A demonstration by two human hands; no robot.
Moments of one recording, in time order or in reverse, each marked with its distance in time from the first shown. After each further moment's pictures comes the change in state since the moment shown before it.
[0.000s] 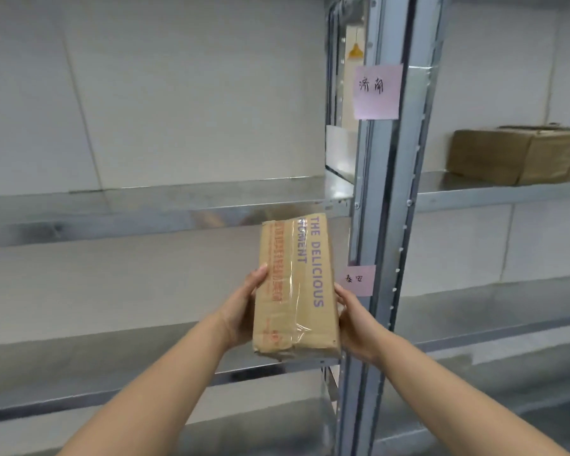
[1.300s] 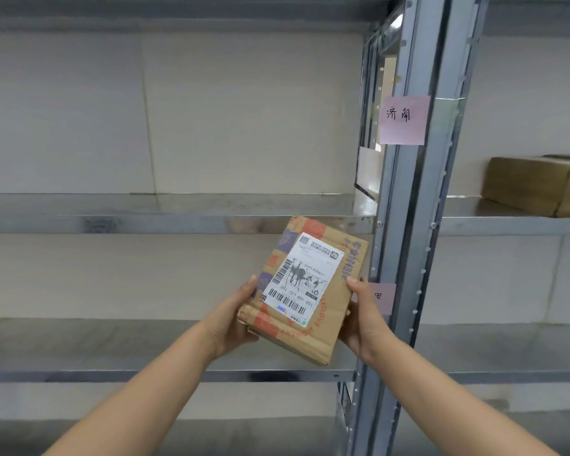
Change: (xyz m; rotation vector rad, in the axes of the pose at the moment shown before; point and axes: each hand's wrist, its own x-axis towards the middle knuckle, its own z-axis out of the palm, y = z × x) left_hand -0.048 0.000 -0.016 0.067 0.144 0.150; right_hand -0.012 -0.019 0.035 0.127 0.048 -0.178
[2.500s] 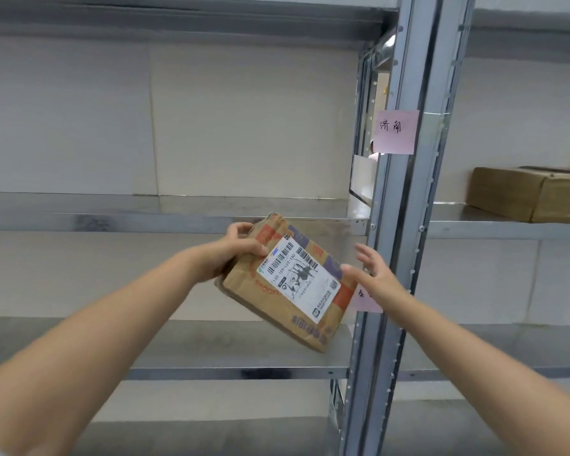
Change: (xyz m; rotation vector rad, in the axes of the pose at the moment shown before) left_hand -0.007 0.106 0.004 0.385 0.069 0.035; right_hand -0.012 -0.067 -0.007 -0.911 0.056 -0.292
